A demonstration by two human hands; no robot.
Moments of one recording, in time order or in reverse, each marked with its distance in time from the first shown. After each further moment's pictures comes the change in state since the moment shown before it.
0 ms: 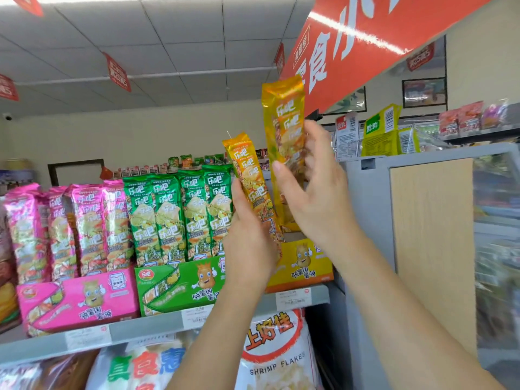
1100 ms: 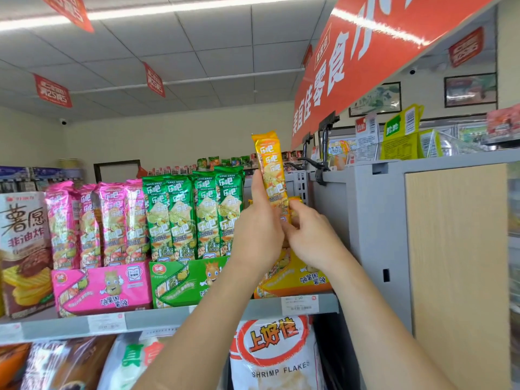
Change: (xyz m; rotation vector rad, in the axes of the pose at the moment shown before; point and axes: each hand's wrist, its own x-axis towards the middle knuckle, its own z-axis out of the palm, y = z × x) left_hand 0.021 0.015 -0.008 0.017 -0.122 0.064; right_hand -0.028 0.040 0.017 -0.172 -0.521 0.466
